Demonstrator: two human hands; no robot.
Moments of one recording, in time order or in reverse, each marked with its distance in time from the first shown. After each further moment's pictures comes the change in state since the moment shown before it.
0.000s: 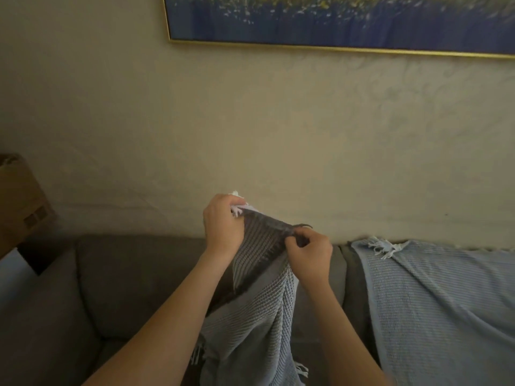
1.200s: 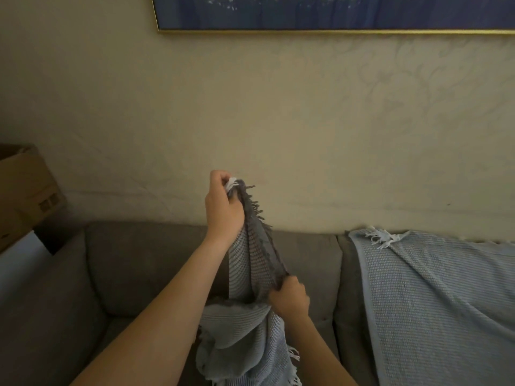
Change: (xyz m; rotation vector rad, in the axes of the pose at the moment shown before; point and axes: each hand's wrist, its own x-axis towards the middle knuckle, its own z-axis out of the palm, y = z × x) left_hand -0.043 0.067 0.027 -0.252 0.066 -0.089; right_hand -0.079 0.089 -0.034 -0.449 -0.573 0.452
